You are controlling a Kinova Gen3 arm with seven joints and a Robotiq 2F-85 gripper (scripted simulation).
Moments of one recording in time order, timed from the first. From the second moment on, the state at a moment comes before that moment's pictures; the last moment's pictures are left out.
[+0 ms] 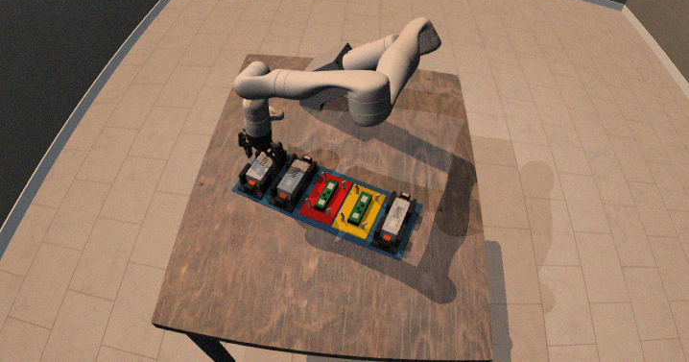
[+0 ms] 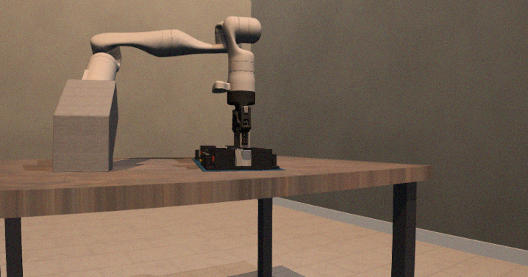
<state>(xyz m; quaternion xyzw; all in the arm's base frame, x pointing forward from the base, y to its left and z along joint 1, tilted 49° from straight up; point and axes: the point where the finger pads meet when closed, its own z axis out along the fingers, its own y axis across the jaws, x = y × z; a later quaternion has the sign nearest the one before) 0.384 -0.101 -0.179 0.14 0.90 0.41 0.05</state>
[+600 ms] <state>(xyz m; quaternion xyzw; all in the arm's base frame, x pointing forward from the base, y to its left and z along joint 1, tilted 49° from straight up) 0.386 -0.094 -0.186 0.14 0.90 0.41 0.05</state>
